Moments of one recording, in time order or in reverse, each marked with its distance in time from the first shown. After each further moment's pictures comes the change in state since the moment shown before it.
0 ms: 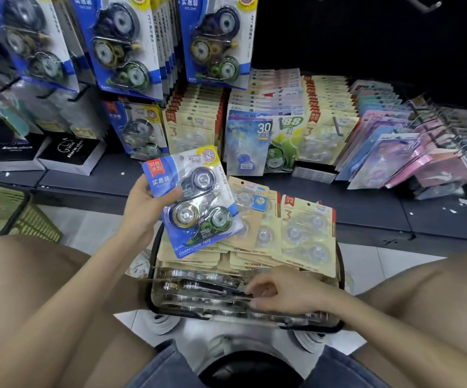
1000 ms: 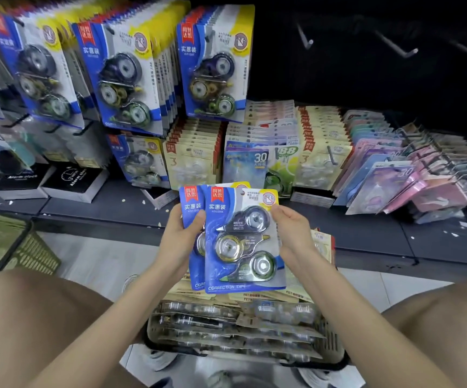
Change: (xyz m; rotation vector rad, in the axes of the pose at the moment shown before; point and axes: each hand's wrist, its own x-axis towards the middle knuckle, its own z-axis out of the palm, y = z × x) left_hand -0.013 -0.002 0.059 -0.134 -0.057 -0.053; right_hand 0.076 -0.005 -0.081 1.385 0.915 0.144
